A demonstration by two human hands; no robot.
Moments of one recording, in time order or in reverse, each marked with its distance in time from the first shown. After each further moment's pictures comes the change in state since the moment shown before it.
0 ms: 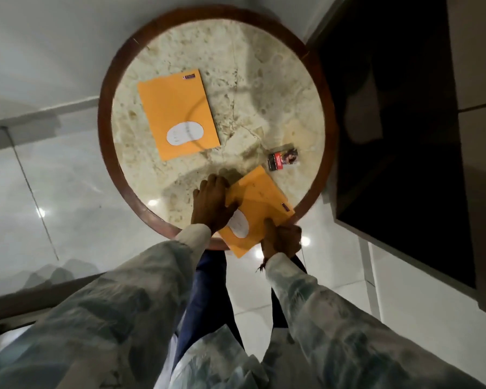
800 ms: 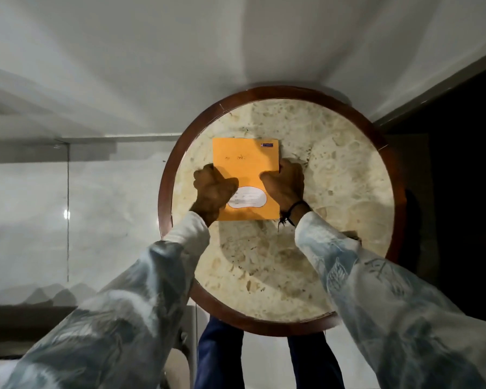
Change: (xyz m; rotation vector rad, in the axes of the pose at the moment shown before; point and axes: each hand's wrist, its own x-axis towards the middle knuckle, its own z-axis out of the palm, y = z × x) left_hand 0.138 -0.086 -0.150 -0.792 0.334 -0.531; right_hand -0.020 -0.245 0.191 -0.405 -0.445 -0.863
